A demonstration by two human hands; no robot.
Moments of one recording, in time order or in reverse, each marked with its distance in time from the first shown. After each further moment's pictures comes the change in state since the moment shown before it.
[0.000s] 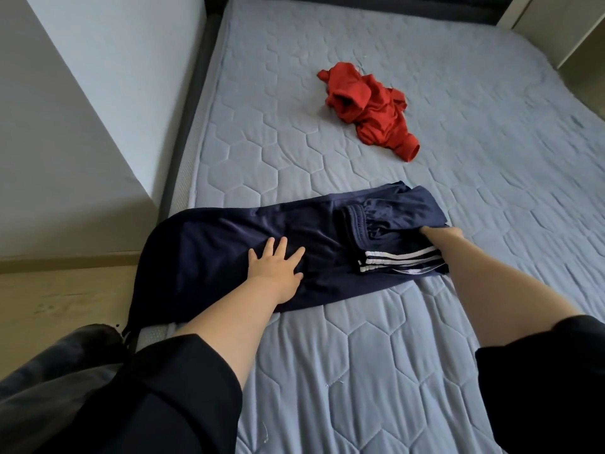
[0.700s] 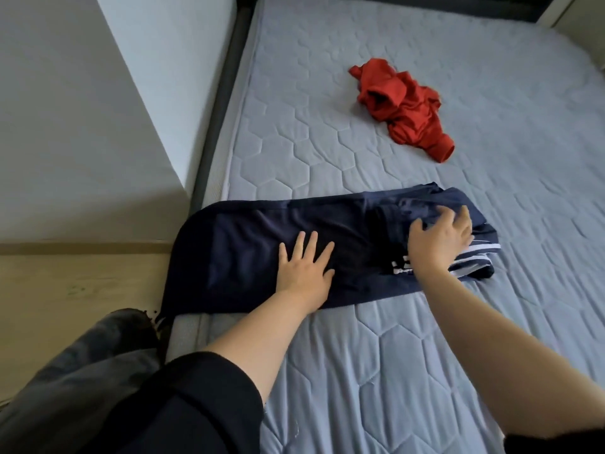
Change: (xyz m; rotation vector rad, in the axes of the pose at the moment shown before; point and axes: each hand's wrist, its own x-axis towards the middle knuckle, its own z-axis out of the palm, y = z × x) left_hand -0.004 -0.004 0.031 -0.074 0.260 0.022; right_hand -0.099 -0.009 0.073 -0.163 0.421 -0.602
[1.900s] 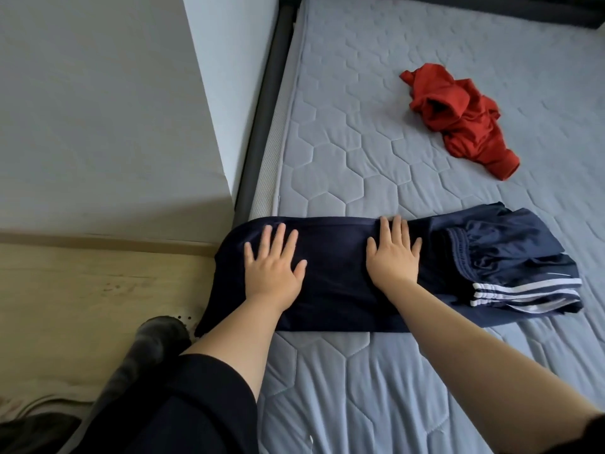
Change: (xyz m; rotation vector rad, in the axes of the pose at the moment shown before) left_hand 0.005 -0.142 0.016 -0.032 0.245 -0.247; right_hand -0.068 -0.082 0.100 -0.354 -0.454 -0.404
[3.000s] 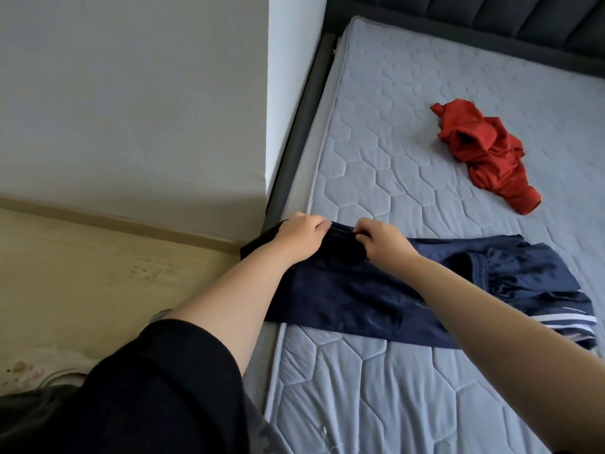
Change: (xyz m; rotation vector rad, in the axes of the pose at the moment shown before) left_hand 0.029 -0.011 -0.097 -0.636 -0.178 -0.009; right_hand -0.001 -0.073 -0.067 0.224 -0.177 -0.482
